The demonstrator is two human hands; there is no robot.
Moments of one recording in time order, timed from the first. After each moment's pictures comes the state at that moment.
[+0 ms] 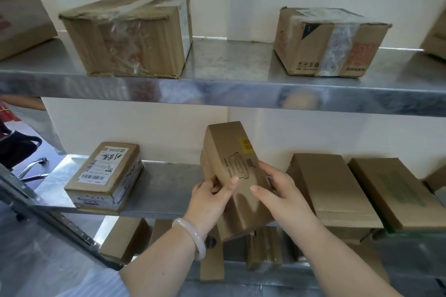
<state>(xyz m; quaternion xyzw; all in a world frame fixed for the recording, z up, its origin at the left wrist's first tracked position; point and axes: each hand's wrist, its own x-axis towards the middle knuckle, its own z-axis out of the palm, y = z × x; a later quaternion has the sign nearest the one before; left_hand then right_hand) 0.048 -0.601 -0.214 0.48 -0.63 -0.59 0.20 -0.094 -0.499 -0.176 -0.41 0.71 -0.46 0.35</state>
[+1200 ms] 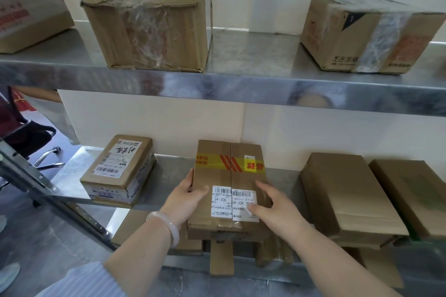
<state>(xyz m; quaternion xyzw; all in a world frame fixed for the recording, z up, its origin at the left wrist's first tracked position) 0.113 -0.652 -0.238 0.52 -0.60 -0.59 0.16 -0.078 -0.526 -0.215 -0.39 0.78 -0.30 0.39</state>
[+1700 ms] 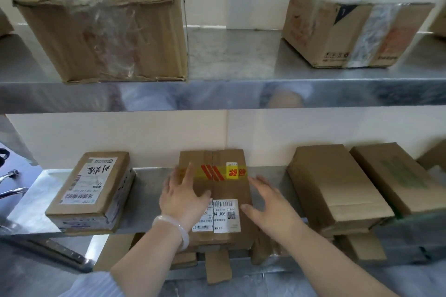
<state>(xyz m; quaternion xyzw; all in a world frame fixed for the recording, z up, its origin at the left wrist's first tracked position) 0.082 -0.670 -0.234 0.55 -0.78 -0.29 0.07 -0.078 -0.537 -0.229 -0.45 0.81 -0.27 0.27</state>
